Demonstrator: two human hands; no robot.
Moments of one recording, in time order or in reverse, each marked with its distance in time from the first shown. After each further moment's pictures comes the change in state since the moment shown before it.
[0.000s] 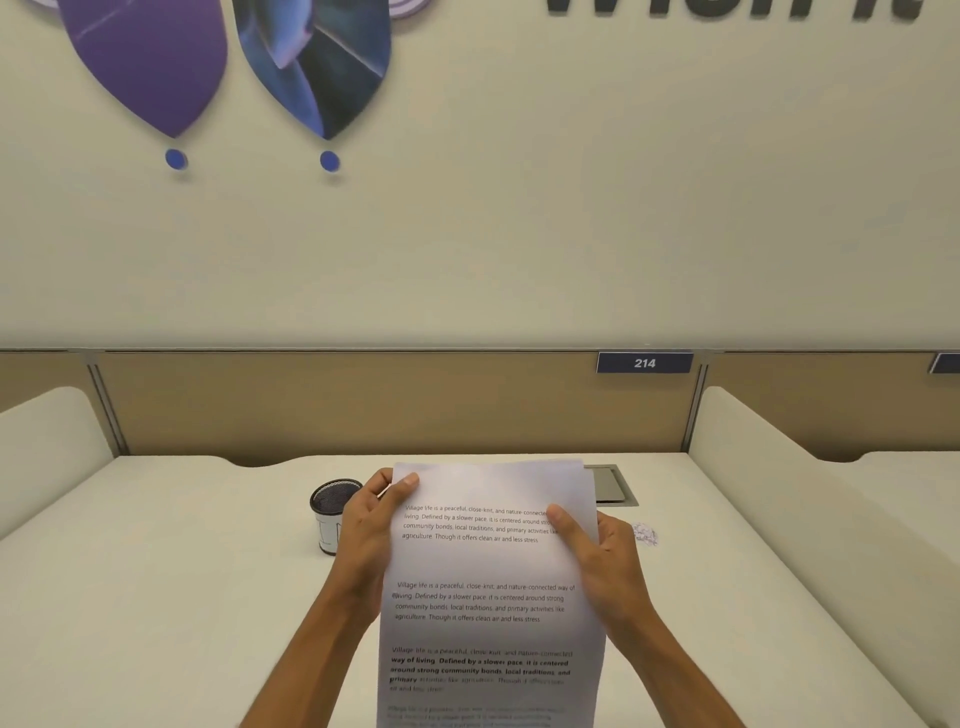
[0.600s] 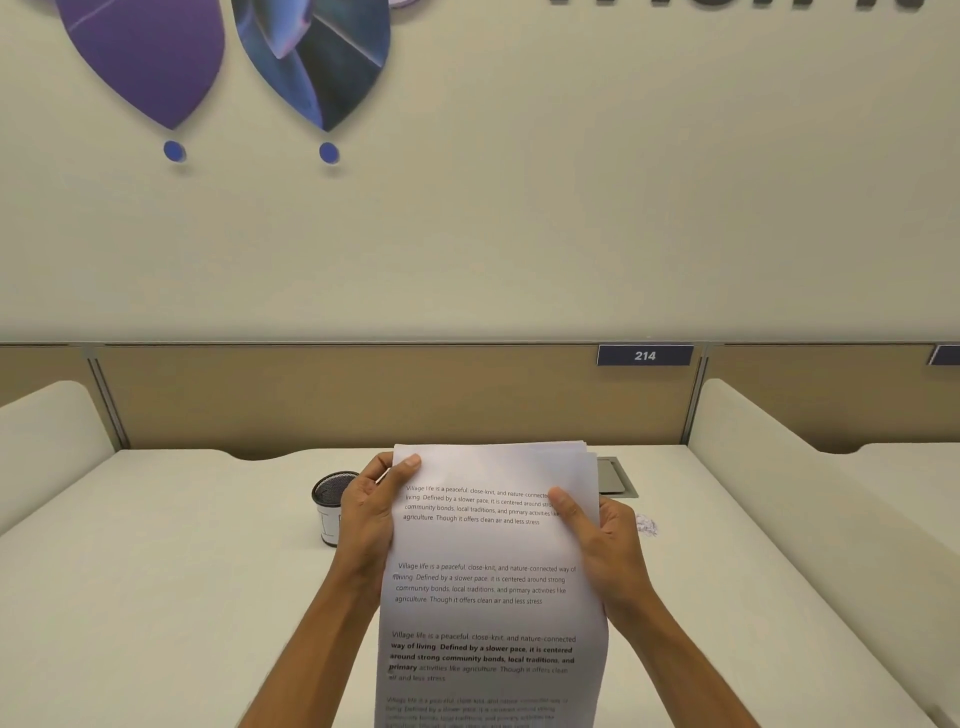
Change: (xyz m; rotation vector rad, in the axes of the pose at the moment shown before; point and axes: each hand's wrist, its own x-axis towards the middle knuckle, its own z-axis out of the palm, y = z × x) left_hand 0.003 0.003 0.003 -0.058 0.042 0.049; right_hand 0.001 -0.005 0.004 0.056 0.008 0.000
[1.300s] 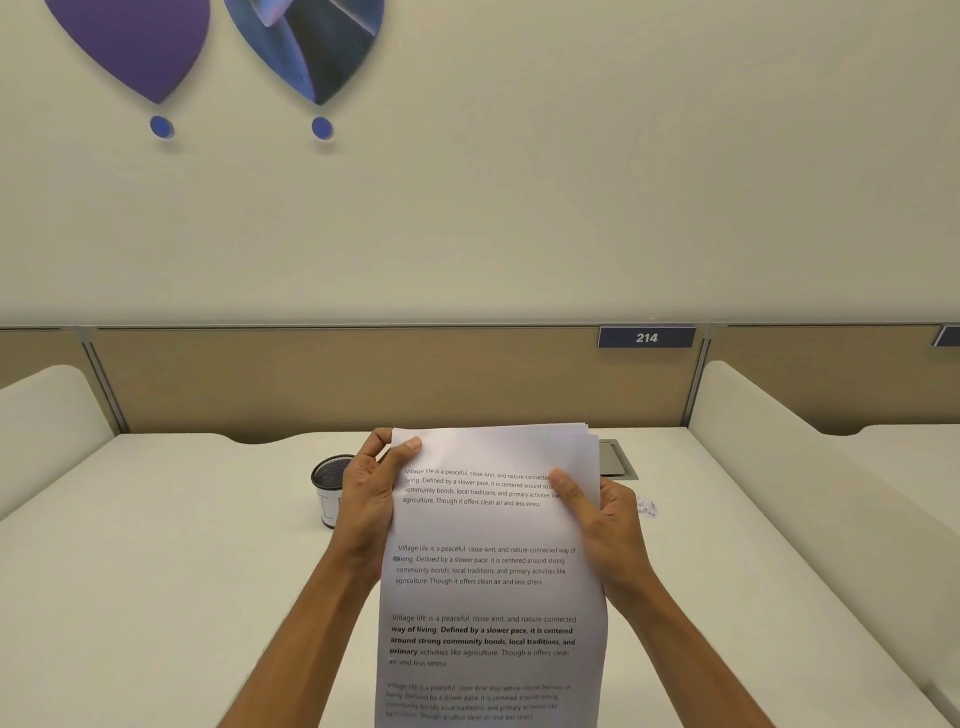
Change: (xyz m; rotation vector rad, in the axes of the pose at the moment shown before) left_hand 0.005 -0.001 -0.002 -0.040 -0.090 0.028; right_hand 0.005 0.003 -0.001 0.013 0.004 -0.016
